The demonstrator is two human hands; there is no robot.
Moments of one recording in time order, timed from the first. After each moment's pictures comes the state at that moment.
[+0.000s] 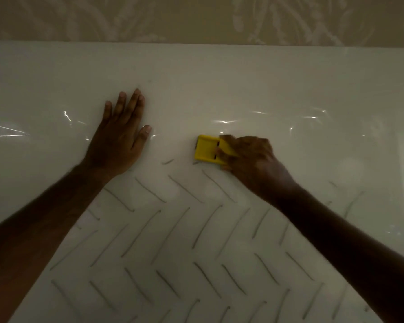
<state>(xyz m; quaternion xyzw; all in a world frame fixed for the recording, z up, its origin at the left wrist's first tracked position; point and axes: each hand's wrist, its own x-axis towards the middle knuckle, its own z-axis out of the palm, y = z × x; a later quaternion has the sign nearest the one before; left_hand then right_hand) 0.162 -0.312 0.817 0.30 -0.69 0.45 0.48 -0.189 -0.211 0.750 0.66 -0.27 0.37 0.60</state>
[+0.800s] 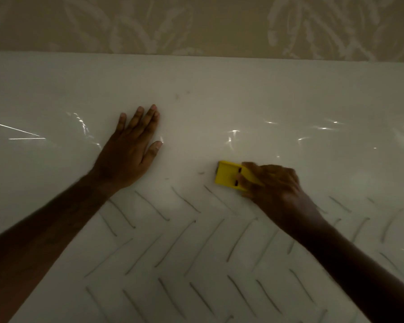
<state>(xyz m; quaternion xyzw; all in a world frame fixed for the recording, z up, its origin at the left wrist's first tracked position) 0.225 -0.322 0.810 0.27 -0.69 0.48 0.46 -0.147 -0.209 0.716 0.66 -0.29 0.37 0.58</state>
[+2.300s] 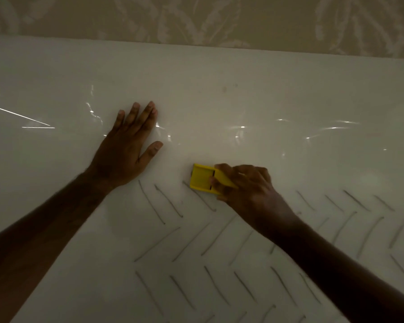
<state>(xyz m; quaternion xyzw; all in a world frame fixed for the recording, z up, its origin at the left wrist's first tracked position) 0.335 -0.339 0.790 0.29 -0.70 0.46 0.46 -0.005 -0.245 0.704 0.68 -0.27 0.33 0.59</state>
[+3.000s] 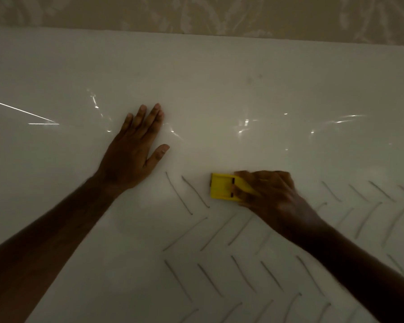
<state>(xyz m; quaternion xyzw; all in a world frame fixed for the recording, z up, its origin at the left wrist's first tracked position) 0.374 -0.348 0.764 0.29 -0.69 0.47 0.46 0.008 -0.239 0.677 0.70 -0.26 0.29 0.60</state>
